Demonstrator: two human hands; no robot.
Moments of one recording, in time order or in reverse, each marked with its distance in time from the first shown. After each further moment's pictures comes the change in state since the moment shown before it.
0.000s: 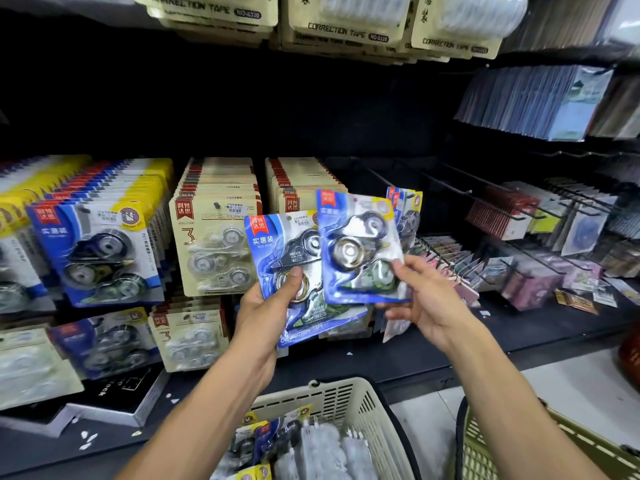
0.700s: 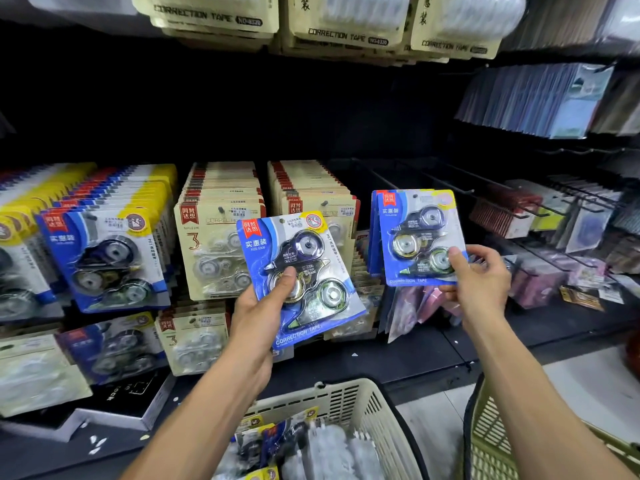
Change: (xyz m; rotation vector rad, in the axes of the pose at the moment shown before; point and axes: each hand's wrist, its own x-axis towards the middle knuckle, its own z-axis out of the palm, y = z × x) left_hand -0.005 0.011 -0.010 0.033 -0.004 -0.012; right_hand 0.035 0.004 -0.056 -0.144 0.672 -0.334
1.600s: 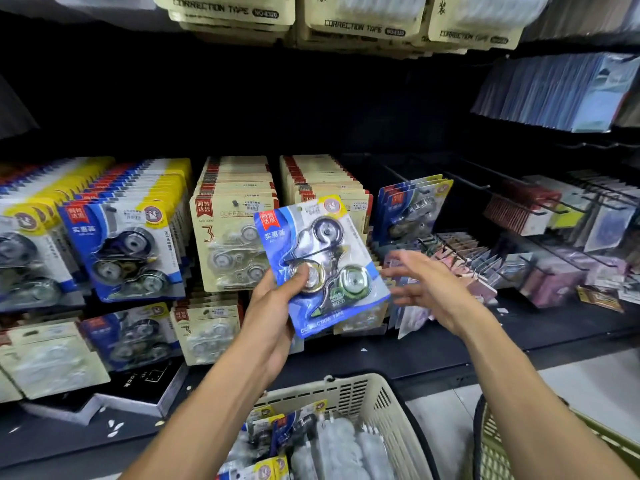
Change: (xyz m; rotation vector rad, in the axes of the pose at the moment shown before) left_hand 0.000 0.002 -0.001 -0.134 -0.134 -0.010; right_hand -0.036 -0.009 0.034 -0.063 -0.777 0.245
